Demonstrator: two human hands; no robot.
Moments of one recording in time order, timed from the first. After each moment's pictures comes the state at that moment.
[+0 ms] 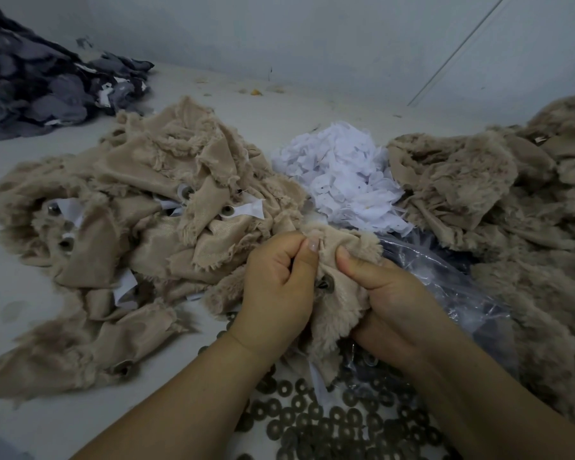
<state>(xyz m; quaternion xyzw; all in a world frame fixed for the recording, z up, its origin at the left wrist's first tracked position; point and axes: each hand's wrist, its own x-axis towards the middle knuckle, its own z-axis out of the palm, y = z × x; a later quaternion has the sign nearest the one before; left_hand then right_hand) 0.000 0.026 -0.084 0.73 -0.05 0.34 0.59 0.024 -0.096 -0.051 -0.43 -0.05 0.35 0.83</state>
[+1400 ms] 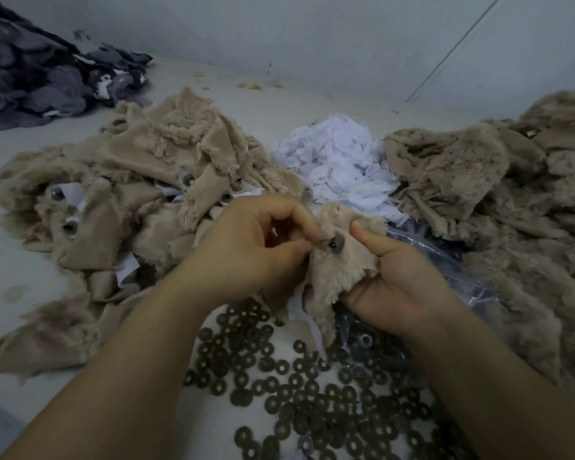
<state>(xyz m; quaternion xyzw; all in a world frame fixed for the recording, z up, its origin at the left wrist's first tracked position) -0.015 0.074 -0.041 0.81 -0.14 0.15 0.55 0.040 -0.104 -0.046 -0.38 0.07 0.36 0.85</state>
